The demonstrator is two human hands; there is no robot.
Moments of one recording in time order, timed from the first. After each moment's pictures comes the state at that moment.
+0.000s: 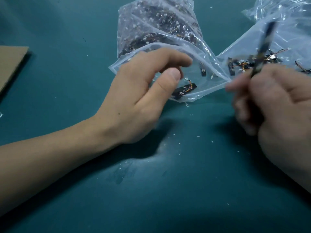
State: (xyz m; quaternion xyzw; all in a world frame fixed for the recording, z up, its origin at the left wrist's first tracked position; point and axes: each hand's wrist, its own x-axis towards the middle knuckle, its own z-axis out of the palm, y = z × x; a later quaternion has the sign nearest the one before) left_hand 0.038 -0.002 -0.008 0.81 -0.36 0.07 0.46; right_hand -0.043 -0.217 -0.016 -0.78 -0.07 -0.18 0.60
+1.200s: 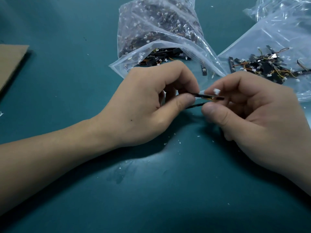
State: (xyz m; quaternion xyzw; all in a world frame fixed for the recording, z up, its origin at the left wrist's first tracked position) left_hand 0.035 -0.006 -0.013 0.80 -0.40 0.04 0.44; right_hand -0.044 -0.210 -0.018 -0.84 -0.08 -0.11 0.53
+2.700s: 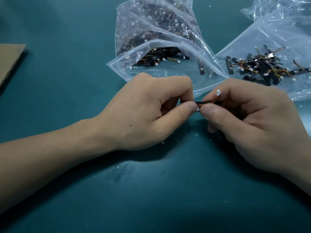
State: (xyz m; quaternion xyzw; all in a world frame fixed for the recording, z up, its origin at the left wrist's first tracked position) left_hand 0.030 -0.005 -0.011 0.82 -0.42 0.01 0.38; right_hand -0.044 -0.211 -0.018 -0.87 -0.12 -0.10 0.46
